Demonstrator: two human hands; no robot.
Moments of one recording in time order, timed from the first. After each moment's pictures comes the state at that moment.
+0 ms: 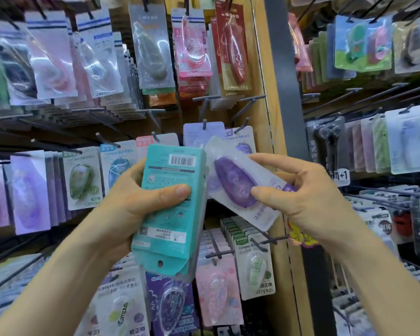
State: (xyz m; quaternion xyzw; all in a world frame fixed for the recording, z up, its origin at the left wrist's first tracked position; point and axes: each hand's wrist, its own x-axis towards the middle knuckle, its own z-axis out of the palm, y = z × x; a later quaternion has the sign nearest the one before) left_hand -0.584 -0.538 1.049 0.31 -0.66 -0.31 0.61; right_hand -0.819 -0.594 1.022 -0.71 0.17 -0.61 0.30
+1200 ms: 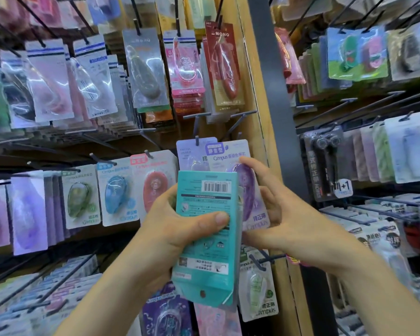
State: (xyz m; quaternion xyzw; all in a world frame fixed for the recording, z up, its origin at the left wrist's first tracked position) left_hand -0.629 -0.556 1.037 0.31 -0.68 -0.33 0.58; right_hand -0.828 -0.610 1.019 -0.80 0.14 -0.49 0.31
